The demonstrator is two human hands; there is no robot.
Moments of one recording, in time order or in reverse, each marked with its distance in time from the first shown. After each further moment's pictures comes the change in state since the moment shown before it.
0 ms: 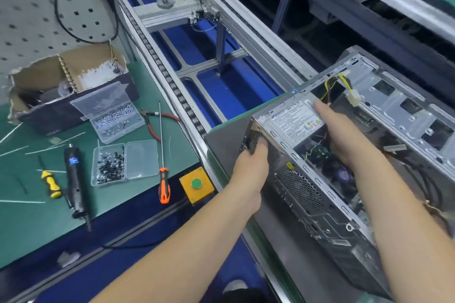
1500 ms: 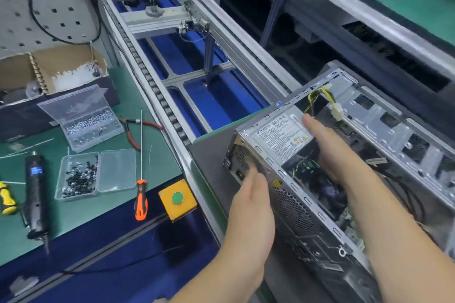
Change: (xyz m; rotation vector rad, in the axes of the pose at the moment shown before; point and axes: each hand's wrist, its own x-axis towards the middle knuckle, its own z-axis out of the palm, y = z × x) left_hand -0.060 -0.026 0.004 -0.023 -0.105 0.250; right_hand 0.015 0.016 -0.009 -0.052 -0.036 0.044
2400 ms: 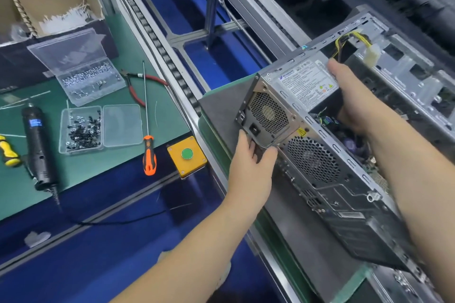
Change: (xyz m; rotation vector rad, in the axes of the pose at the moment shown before) left_hand 0.037 -0.060 -0.035 0.075 -0.034 0.201; right_hand 0.007 0.001 0.005 -0.035 -0.093 -0.105
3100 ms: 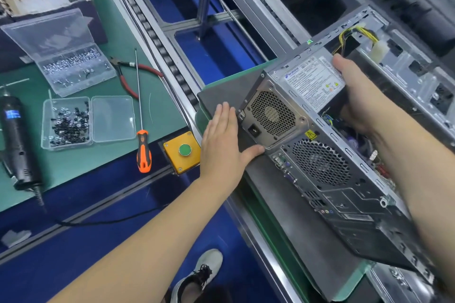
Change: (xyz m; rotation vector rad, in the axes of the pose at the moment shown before) left_hand 0.059 -0.036 -0.056 1.015 0.140 0.376; right_hand -0.013 -0.010 0.018 0.002 0.043 -0.047
